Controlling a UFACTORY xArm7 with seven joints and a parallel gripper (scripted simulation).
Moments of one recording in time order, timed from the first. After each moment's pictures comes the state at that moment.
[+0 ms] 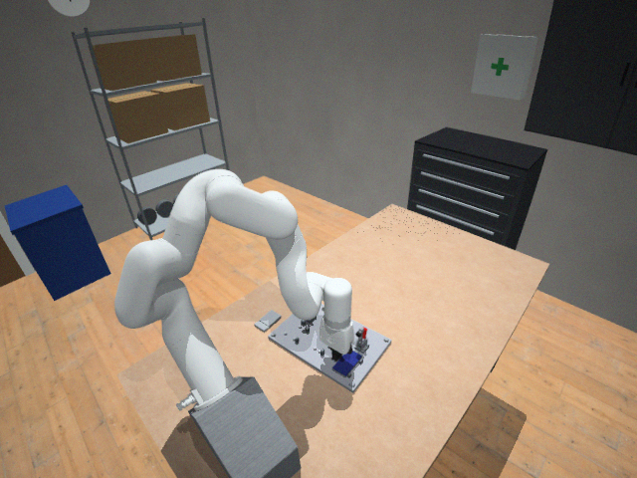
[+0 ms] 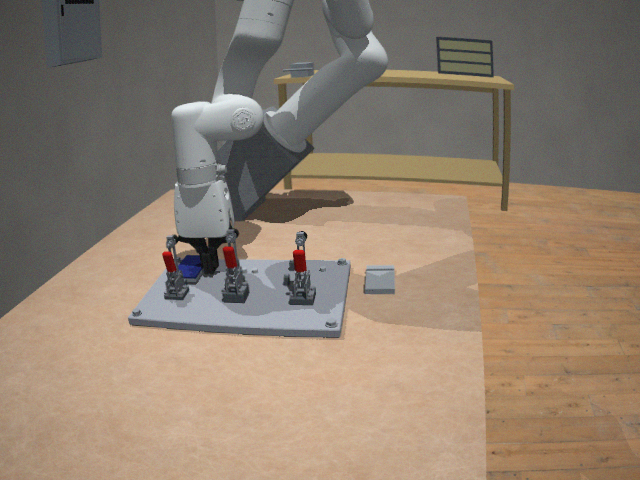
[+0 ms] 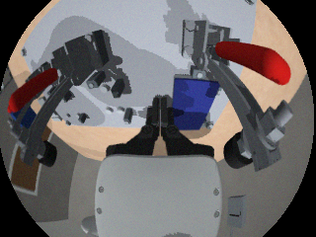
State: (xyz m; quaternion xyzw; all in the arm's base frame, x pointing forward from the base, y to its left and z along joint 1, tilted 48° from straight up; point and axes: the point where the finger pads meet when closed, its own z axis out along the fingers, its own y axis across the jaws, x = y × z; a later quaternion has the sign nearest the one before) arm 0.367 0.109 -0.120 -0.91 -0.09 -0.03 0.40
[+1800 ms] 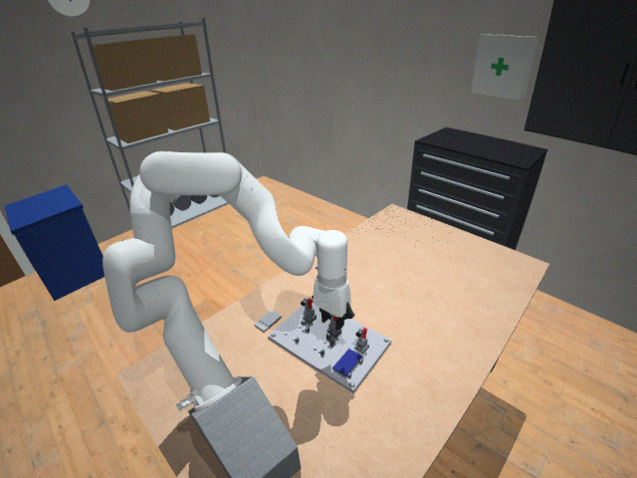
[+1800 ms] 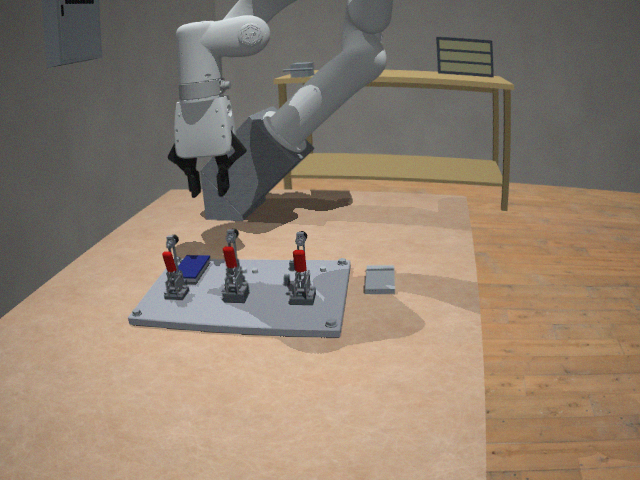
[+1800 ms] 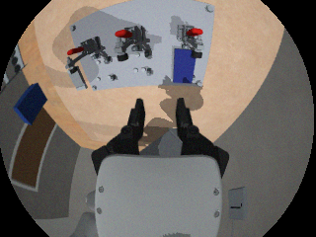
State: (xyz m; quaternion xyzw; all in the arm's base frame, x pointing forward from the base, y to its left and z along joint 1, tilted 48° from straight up) arm 0.368 0.014 -0.010 -0.91 -0.09 -0.03 0.40
